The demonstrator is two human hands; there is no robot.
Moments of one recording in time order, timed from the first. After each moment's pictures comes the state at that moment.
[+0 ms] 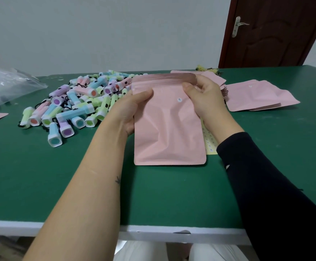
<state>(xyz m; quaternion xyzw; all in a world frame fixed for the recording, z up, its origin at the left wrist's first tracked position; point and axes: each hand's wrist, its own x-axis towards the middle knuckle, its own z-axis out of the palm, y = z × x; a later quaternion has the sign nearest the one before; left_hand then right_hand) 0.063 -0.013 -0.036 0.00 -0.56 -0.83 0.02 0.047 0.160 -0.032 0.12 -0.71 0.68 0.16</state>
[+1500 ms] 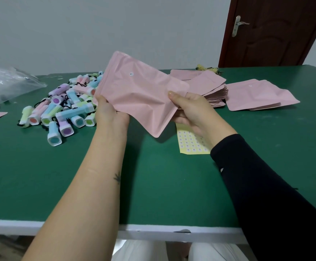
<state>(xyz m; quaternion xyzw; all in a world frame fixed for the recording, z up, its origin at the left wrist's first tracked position) 0.049 -0.034 -0.037 0.12 -0.14 -0.97 0.18 0.049 0.147 -0.048 0.08 -0.62 0.78 -0.07</state>
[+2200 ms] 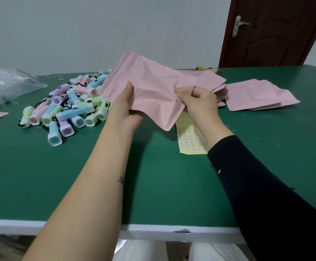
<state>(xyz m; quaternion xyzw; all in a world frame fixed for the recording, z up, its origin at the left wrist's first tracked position) 0.050 -0.013 -0.040 0.07 -0.31 -0.95 0.07 0.051 0.145 -0.047 0.04 -0.66 0.74 0.13</state>
